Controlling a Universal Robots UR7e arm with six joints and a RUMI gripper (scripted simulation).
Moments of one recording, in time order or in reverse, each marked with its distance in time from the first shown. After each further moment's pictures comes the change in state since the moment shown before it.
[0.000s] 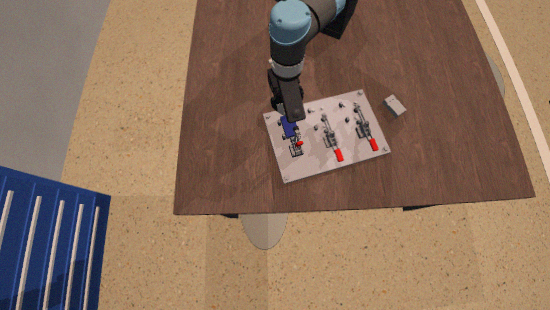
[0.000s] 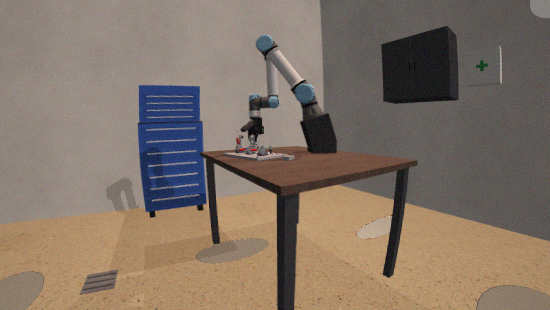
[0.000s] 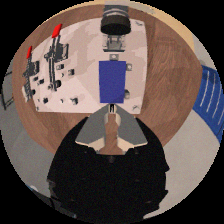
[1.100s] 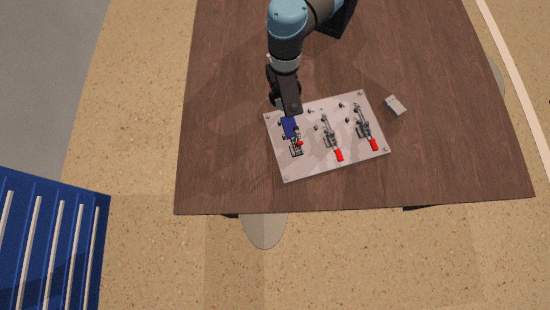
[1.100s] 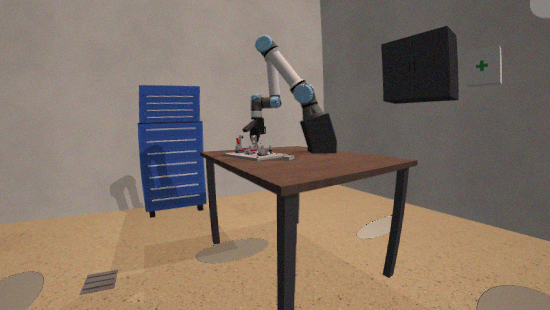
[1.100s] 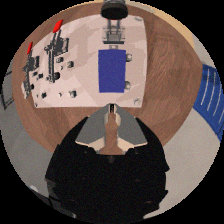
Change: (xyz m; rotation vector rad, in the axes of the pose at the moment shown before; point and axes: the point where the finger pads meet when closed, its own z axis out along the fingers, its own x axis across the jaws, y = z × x) arm 0.000 0.017 0.001 -0.003 -0.001 0.003
